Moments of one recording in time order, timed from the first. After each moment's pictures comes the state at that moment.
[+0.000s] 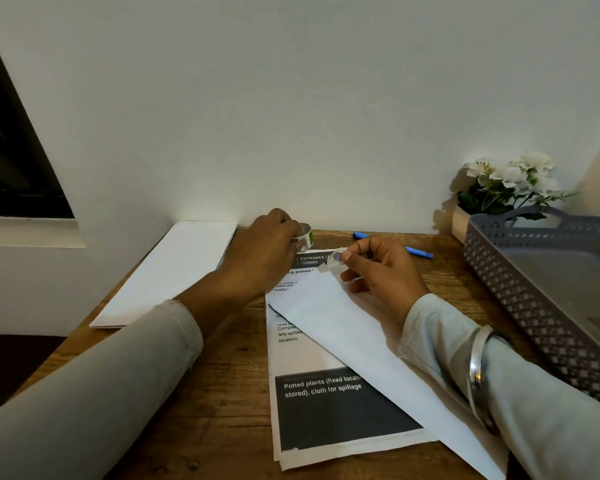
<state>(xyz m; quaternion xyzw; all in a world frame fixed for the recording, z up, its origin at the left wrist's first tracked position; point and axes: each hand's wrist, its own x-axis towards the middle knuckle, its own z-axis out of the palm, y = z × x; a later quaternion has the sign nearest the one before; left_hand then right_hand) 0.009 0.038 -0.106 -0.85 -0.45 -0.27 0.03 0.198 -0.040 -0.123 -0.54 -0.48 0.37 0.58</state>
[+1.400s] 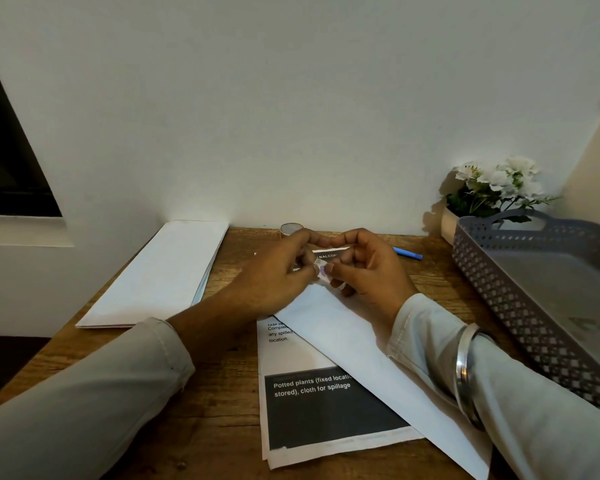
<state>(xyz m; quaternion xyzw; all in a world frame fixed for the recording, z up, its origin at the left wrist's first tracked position) 0.024 -0.003 -0.112 -0.83 -0.34 -0.34 -0.28 0.197 -0.052 -0.115 -0.51 -0.53 0.37 0.57</state>
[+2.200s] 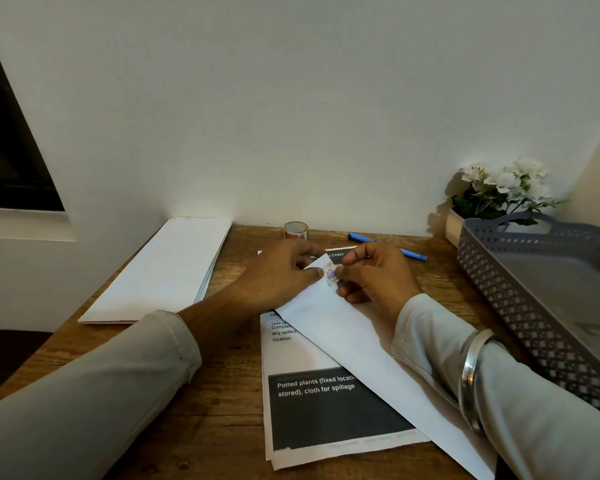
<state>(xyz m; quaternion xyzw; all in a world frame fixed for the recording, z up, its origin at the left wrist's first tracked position) 0.026 0.011 -0.119 -0.80 -0.41 -0.30 -0.31 0.193 -0.047 -0.112 -0.61 -0.43 0.38 0.54</state>
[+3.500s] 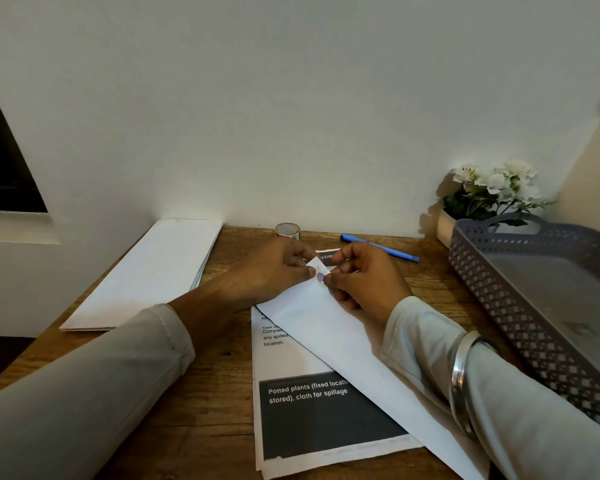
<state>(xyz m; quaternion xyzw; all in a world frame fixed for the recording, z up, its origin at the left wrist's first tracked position) 0.029 0.029 -0.114 -0.80 -0.38 -0.25 -0.39 0.197 -0.043 -0.115 -0.63 -0.49 0.35 0.49</state>
